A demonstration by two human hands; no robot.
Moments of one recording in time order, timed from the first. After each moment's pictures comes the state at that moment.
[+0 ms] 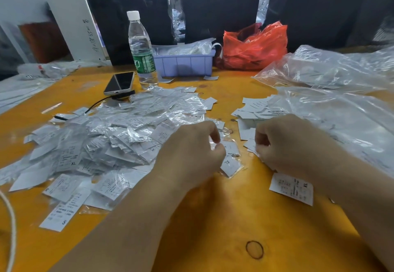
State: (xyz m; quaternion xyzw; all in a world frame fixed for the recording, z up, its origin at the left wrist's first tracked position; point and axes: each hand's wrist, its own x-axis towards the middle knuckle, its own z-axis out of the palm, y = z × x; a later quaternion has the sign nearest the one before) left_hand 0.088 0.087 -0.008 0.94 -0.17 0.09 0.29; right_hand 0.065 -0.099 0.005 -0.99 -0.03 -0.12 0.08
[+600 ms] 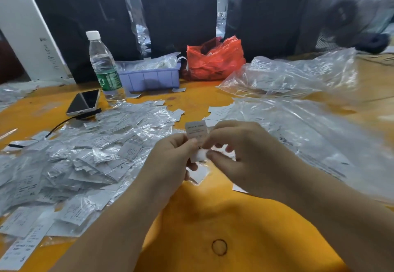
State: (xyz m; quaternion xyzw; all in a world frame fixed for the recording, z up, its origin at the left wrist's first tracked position) left_hand 0.079 0.068 -0.006 0.73 -0.15 -0.09 0.66; right_hand 0.022 -0.088 0.022 -0.93 -0.18 -0.20 0.27
